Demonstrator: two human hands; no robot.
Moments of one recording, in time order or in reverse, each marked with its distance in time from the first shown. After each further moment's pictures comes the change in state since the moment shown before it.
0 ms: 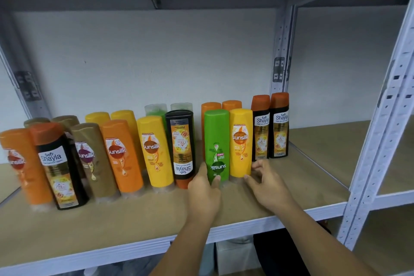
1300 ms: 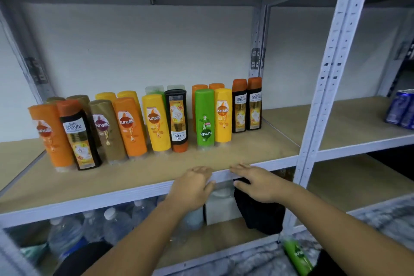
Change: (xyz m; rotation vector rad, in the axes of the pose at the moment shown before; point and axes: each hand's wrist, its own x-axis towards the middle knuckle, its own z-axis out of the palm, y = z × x) left_hand -0.100 0.020 -0.082 0.630 -0.553 0.432; right_hand -0.133 -0.040 -0.066 -0.469 -0.577 -0.214
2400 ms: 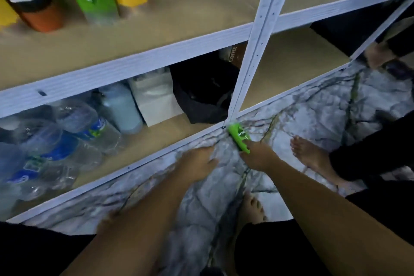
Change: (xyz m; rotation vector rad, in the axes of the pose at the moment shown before) left_hand -0.032 0.114 0.279 -0.548 -0.561 0.015; right_hand -0.116 0.190 0.230 0.124 -0.252 0.775
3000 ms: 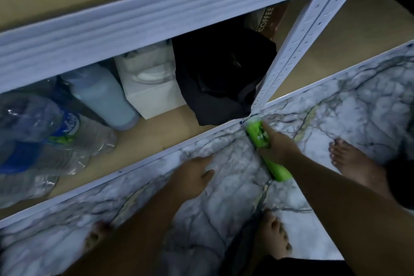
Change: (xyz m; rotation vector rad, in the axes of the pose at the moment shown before) left_hand 0.042 -0.100 0.044 -0.051 -0.079 -0.179; right_hand 0.154 0.046 0.044 0.029 -0.040 0.025
